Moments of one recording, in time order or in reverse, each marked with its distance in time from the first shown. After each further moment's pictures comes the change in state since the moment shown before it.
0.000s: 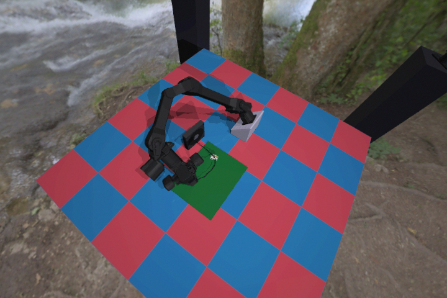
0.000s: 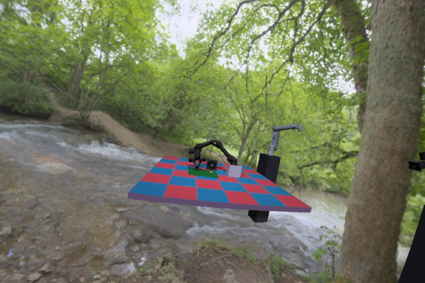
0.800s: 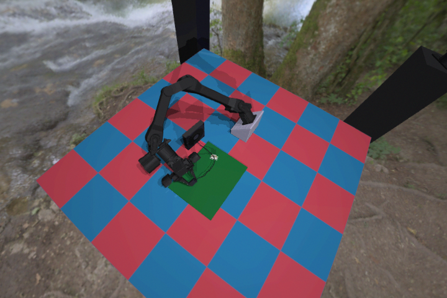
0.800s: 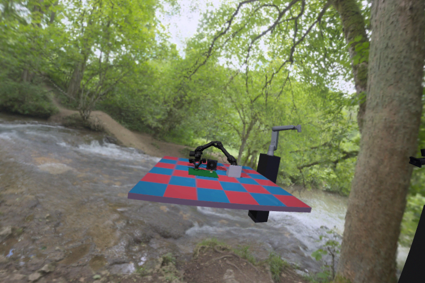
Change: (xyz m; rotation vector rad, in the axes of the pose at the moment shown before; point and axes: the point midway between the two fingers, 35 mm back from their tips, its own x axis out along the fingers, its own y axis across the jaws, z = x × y) arm -0.002 -0.003 -0.006 -0.041 -0.320 -0.009
